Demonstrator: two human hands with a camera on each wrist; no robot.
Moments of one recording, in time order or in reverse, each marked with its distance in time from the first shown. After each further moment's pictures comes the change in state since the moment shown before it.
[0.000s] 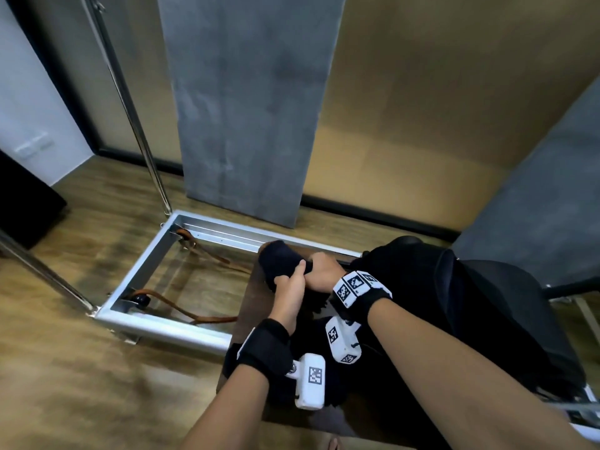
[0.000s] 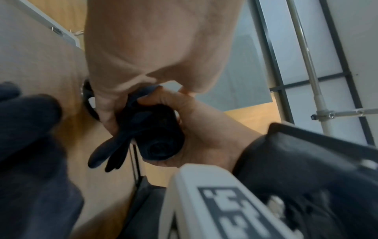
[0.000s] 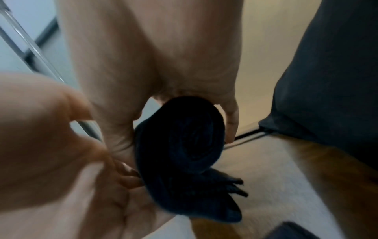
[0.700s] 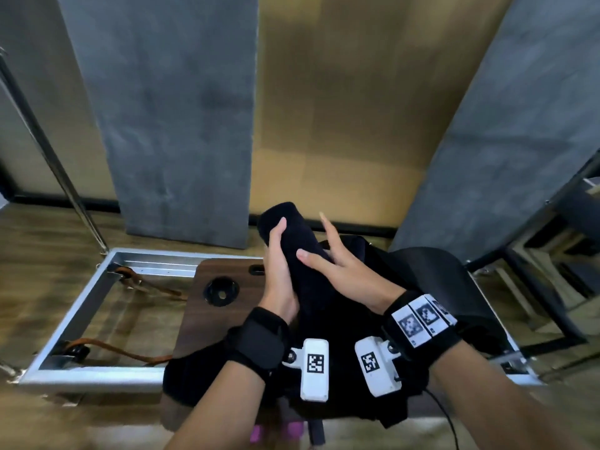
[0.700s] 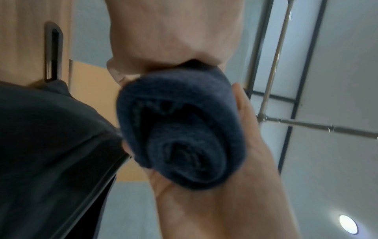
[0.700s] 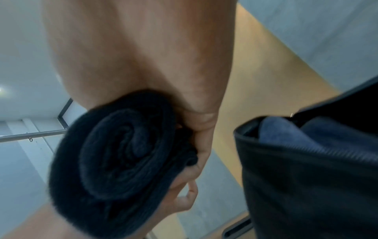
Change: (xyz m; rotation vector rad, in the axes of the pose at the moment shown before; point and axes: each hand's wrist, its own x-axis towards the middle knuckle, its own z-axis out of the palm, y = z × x) left_hand -0.146 0.042 0.101 -0.413 -0.505 0.072; right_hand -0.211 0.057 -0.105 0.786 0.134 -0.218
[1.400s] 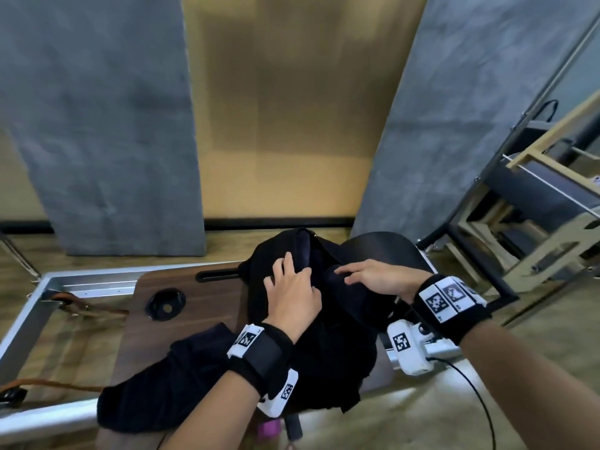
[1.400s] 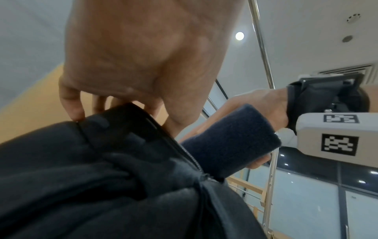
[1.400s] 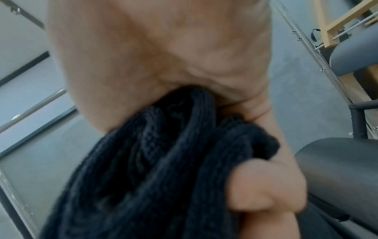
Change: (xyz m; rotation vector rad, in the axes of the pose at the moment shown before) left_hand 0.006 -0.114 0.039 1.963 -0.102 0.416; right_hand -0.057 0.064 -0.144 -0.615 0.004 0.461
